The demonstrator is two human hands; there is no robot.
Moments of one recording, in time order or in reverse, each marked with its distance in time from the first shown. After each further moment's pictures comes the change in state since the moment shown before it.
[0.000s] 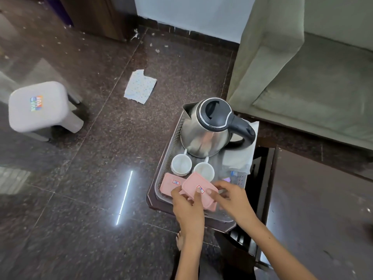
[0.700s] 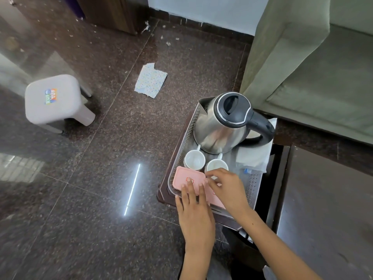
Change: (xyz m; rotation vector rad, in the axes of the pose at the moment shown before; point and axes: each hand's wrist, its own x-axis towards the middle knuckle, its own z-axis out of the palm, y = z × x) left_hand -0.001 -0.033 -0.025 1.127 -0.173 0.464; right_hand 0.032 -0.014 0.044 -0.305 0.105 -0.145
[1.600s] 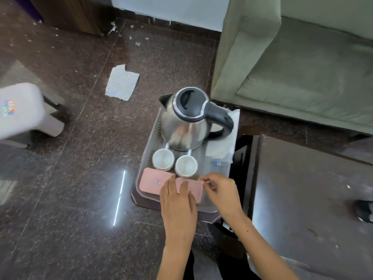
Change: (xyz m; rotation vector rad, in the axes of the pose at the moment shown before) left_hand 0.009 0.027 0.005 -0.129 0.263 0.167; right_hand -0.039 0.042 -0.037 0.075 0.137 0.079
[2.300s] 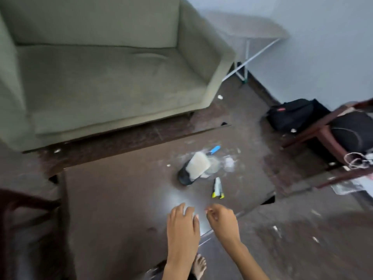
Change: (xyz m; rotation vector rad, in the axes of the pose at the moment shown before) left_hand -0.200 0.413 0.204 -0.169 -0.398 0.774; right_hand -0.242 0.362 -0.320 -0.088 0.460 0.766
